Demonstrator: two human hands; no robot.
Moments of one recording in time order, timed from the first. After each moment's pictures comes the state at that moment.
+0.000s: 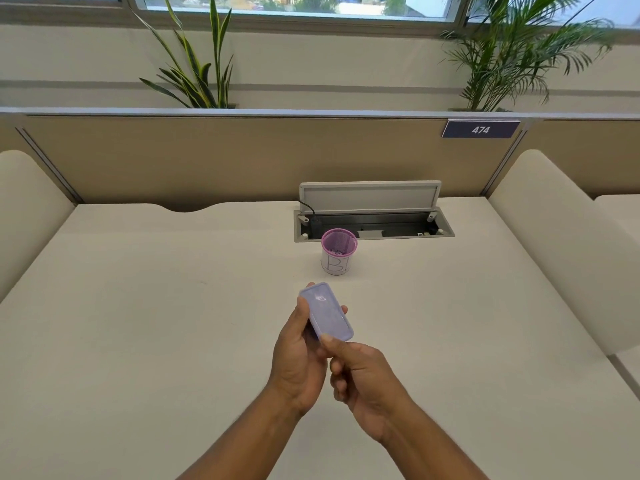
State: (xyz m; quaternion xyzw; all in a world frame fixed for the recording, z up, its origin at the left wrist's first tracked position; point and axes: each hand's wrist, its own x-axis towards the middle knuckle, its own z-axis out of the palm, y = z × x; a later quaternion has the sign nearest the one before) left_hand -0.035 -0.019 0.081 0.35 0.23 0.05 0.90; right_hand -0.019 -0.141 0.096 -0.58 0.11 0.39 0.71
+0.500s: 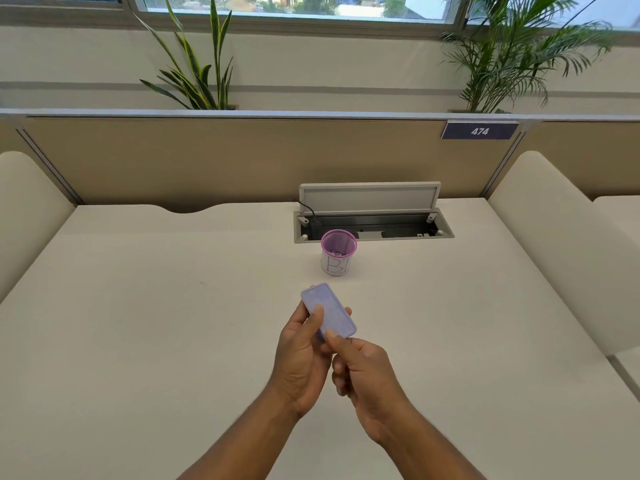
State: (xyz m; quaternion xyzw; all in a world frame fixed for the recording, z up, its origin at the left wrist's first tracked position) left_hand -0.037 -0.020 0.076 0.38 0.21 0.04 0.90; right_hand -0.022 -0.140 0.095 -0.62 0.09 0.32 0.71
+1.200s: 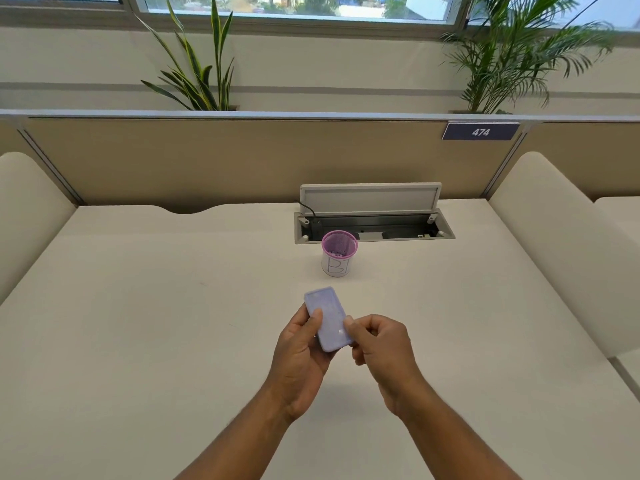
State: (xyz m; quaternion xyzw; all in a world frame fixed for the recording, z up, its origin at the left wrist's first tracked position) left_hand -0.038 -0.014 0.070 0.36 0.20 0.04 0.91; right_hand 0.014 -0.152 0.099 -0.74 0.02 0.19 0.64
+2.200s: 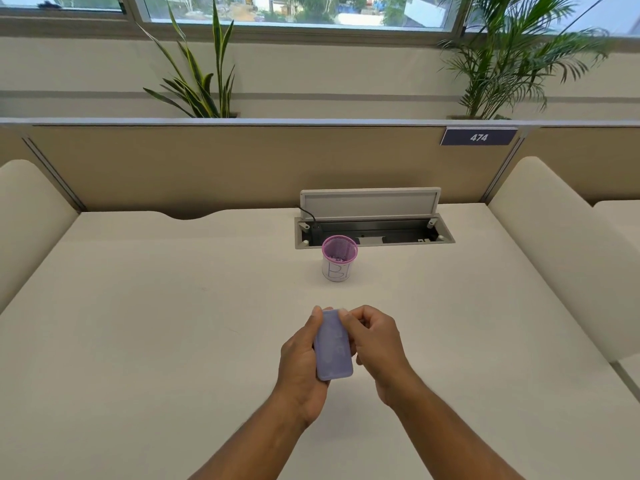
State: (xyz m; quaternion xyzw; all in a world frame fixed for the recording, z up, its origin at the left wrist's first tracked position) left_hand -0.031 -0.025 0.065 0.36 0.30 0.04 0.88; right_hand 0.024 -0.134 0.108 -0.76 0.00 0.19 0.63
